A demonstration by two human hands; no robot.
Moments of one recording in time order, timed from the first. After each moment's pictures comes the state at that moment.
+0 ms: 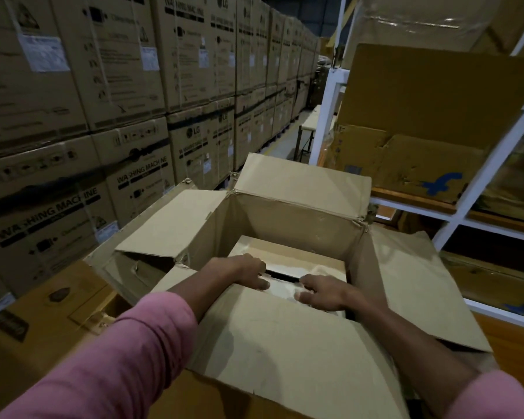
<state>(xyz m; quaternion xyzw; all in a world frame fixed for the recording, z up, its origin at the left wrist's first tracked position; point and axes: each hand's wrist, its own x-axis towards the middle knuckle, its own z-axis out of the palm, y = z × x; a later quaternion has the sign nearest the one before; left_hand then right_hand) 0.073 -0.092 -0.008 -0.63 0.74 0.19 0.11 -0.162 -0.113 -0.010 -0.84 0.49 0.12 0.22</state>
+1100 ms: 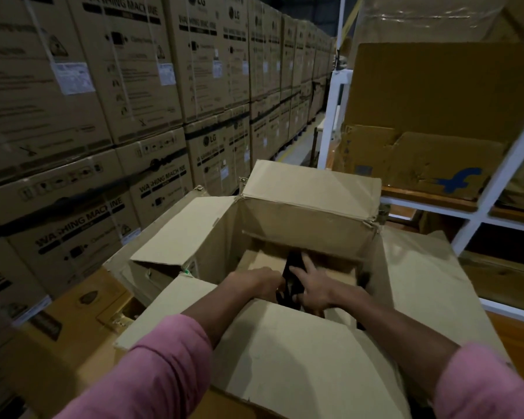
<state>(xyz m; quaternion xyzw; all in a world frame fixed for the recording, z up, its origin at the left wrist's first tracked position) 0.035 -0.062 0.012 -0.64 0.72 0.23 0.11 -0.130 -0.124 -0.024 -0.86 0.46 0.11 0.16</state>
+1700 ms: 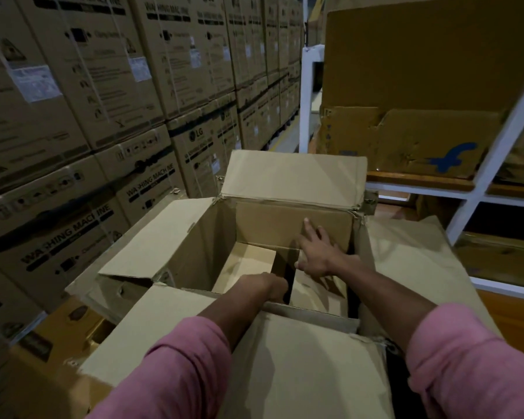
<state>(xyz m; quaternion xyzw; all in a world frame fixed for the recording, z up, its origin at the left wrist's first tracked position) -0.001 -0.134 -0.046 -0.63 0.71 0.22 0.22 -0.150 -0.198 -0.007 -0.84 0.52 0.06 0.16</state>
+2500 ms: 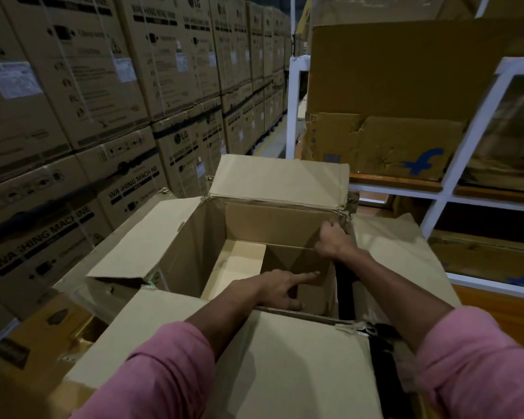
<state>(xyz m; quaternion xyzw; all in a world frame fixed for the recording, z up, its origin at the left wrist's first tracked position) -0.024 -0.099 -0.019 -0.51 0.82 0.24 0.05 -0.189 -0.190 0.020 -0.74 0.66 -0.06 0.15</state>
